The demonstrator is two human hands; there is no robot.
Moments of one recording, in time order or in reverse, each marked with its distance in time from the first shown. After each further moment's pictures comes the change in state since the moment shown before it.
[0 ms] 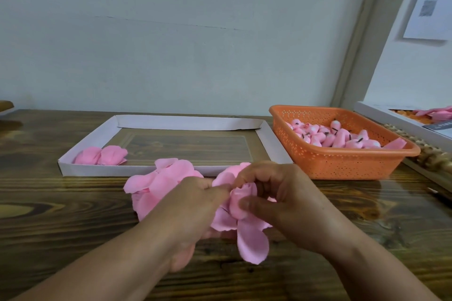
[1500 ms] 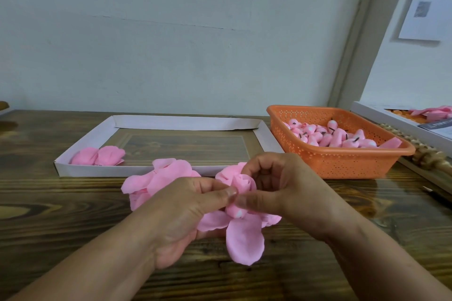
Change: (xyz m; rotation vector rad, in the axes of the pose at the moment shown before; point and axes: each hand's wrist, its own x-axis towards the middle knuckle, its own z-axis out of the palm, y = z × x) left_hand 0.003 -0.002 -0.012 -0.167 -0.226 0.012; right_hand 0.007 0.002 -0.008 0.166 -0.033 0.078
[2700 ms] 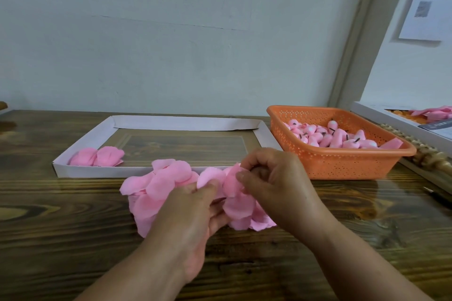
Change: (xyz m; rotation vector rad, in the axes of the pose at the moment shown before) left_hand 0.009 -0.017 0.019 -0.315 0.263 0.189; right_hand 0.013 0.008 0.015 -0.258 0.329 -0.119
